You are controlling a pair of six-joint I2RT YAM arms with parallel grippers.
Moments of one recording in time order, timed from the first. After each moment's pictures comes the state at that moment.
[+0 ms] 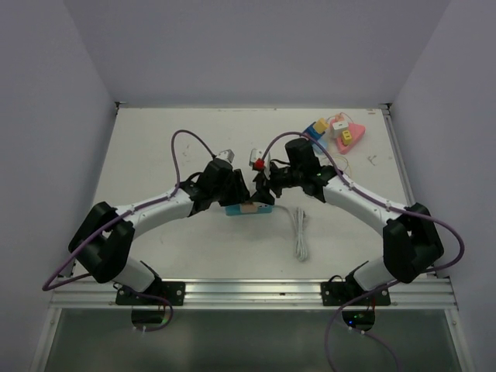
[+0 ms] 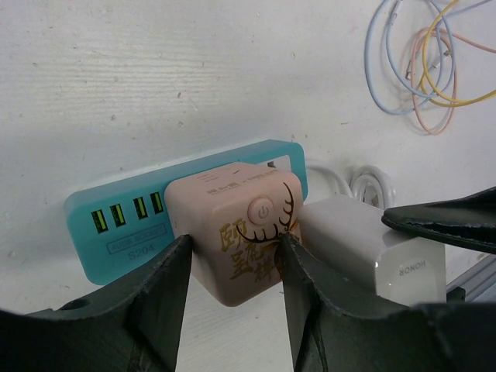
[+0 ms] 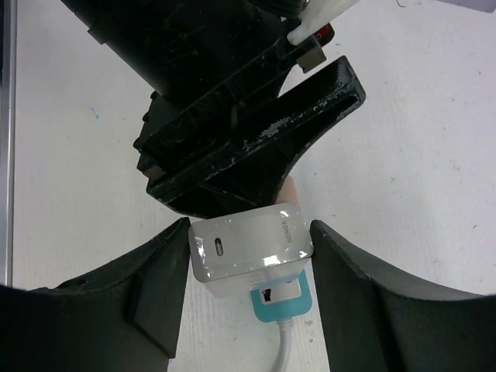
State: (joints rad) left arm -0.69 1.52 0.87 -0.15 0.01 -0.78; right arm 0.58 1.50 1.04 -0.19 -0.70 -0.49
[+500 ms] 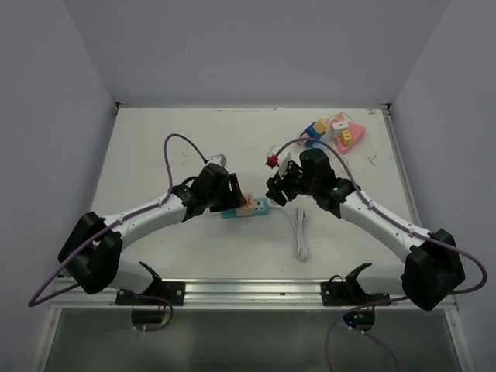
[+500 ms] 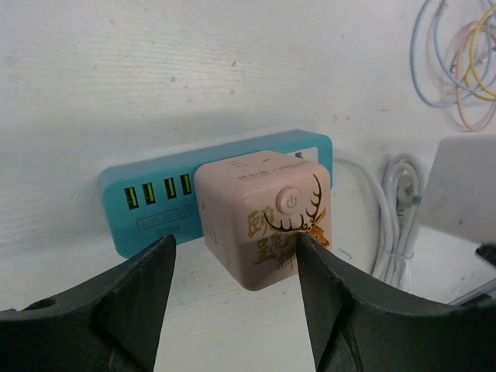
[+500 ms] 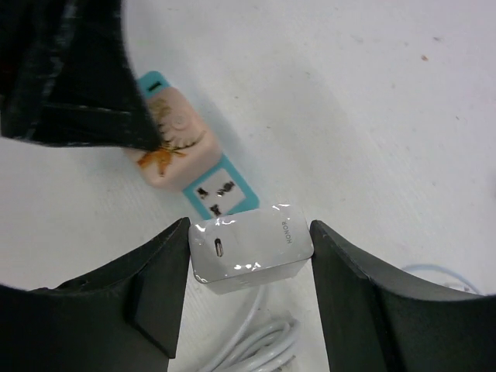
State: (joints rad) left arm -0.69 1.42 0.84 -0.23 -0.04 -0.81; right arm 0.58 1.28 0.88 -0.19 -0.35 -0.27
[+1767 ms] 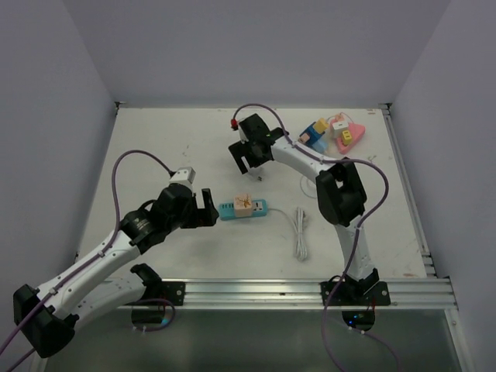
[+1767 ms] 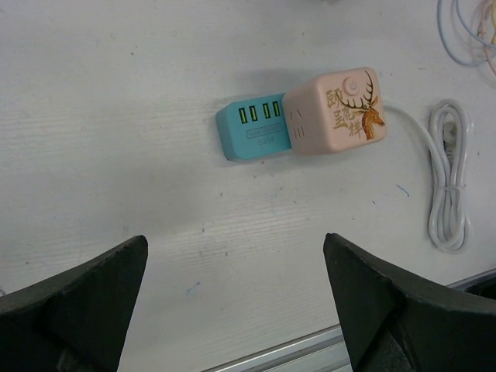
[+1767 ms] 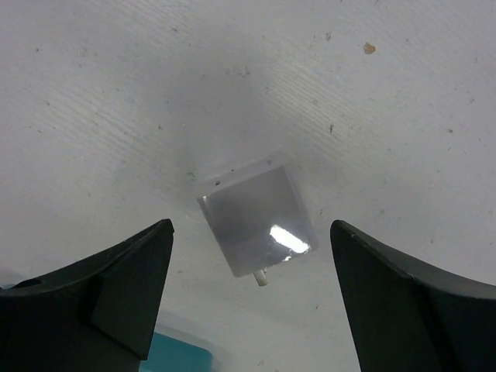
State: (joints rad) left arm -0.69 0.83 0.70 -0.62 -0.19 -0.65; right arm 0.63 2.22 1.87 -0.63 0.09 0.05
